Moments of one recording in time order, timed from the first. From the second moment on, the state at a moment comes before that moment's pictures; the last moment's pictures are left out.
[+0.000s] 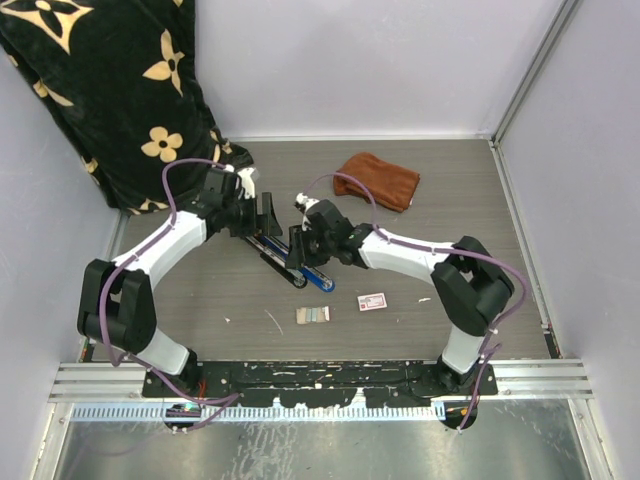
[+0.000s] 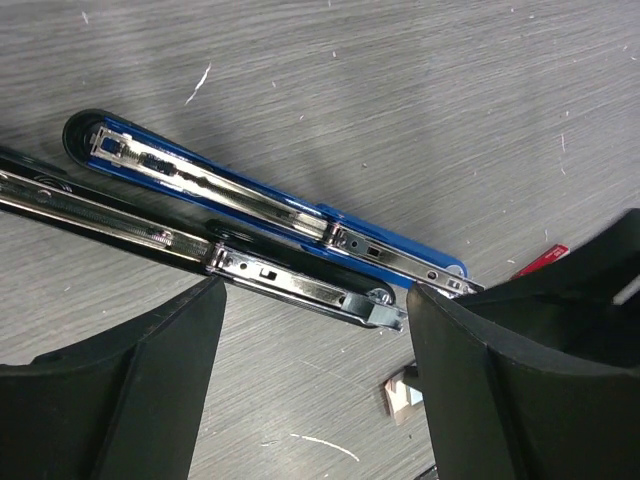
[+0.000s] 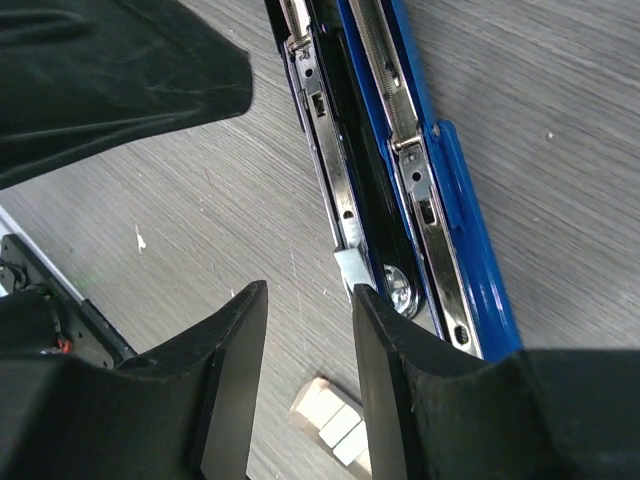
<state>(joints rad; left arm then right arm) -0.31 1.54 1.07 -0.39 0.33 -0.34 0.80 1.72 1.12 -0.14 -0.22 0.54</state>
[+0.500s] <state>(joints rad) -0.31 1.50 1.15 -0.49 0.32 -0.27 0.84 1.81 1.15 -0.12 -0.15 0.58</state>
